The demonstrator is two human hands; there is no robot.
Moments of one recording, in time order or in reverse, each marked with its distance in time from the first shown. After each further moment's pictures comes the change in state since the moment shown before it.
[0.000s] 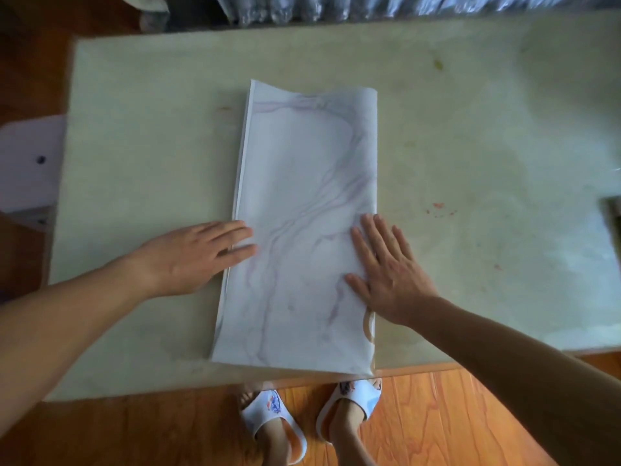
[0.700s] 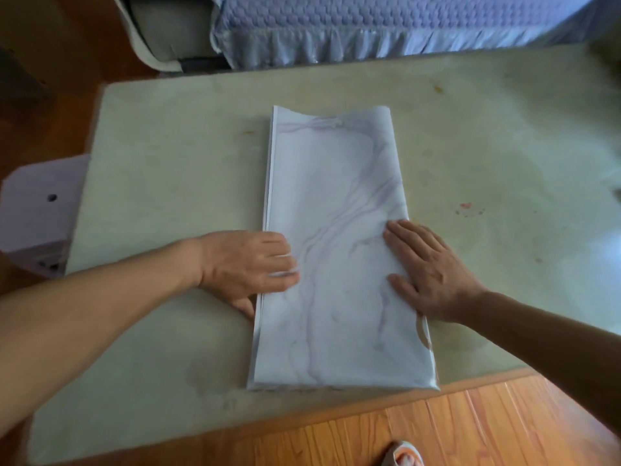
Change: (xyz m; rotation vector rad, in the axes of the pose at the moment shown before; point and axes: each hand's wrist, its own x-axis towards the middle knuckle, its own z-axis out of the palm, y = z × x) left_hand 0.028 -0.017 0.009 0.221 0.314 0.514; right_hand 0.006 -0.004 0.007 0.069 0.257 -0.068
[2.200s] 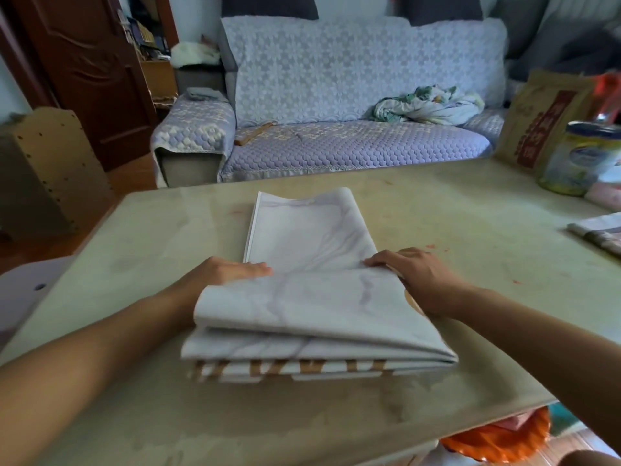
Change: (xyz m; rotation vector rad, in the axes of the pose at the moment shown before) left_hand 0.002 0.033 0.036 -0.751 0.478 -0.841; right_hand -0.001 0.023 0.001 -0.011 0.240 0.016
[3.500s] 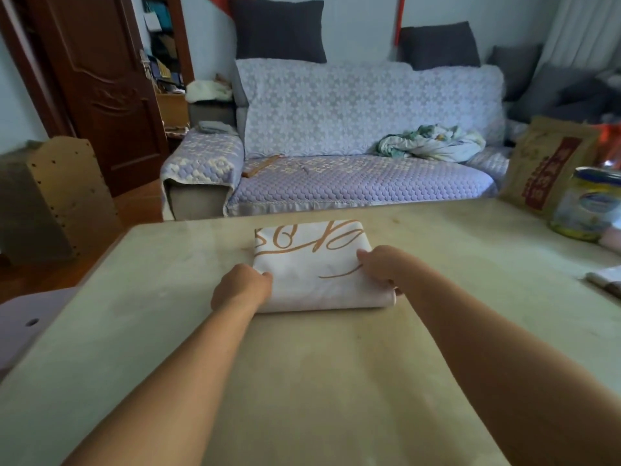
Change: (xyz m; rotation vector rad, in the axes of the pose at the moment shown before) left_hand 0.100 0.032 0.003 0.006 0.395 -0.965; right_hand 0.139 -0.029 -0.025 0.330 -0.159 0.799
